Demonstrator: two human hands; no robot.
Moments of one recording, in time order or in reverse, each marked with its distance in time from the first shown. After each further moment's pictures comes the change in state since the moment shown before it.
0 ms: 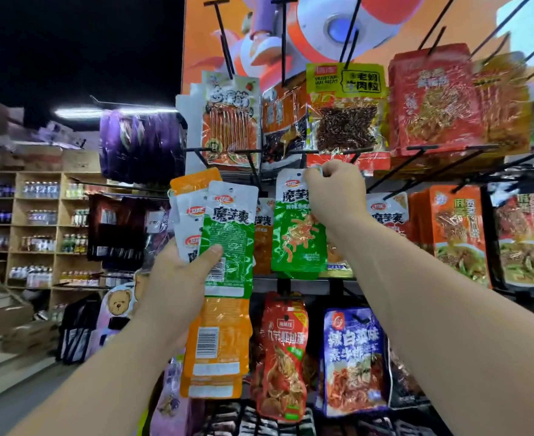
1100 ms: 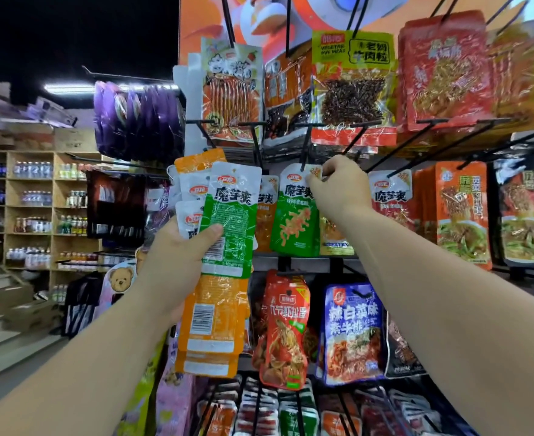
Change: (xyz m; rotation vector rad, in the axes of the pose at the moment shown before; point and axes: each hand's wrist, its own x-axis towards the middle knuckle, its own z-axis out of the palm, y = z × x) left_hand 0.003 0.002 -0.009 -0.023 -0.068 -0.080; right_hand 0.008 0.037 -0.003 -0.402 -0.055 -0.021
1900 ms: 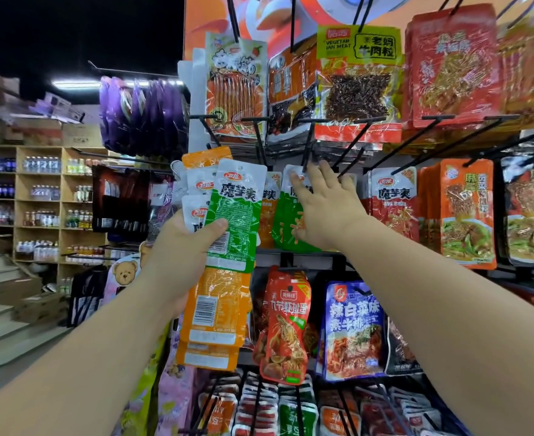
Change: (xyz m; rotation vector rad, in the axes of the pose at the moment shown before) left_hand 0.002 -0.001 0.000 0.043 0.019 -0.030; right_hand -0.010 0.016 0.018 -1.062 -0.337 -0.471
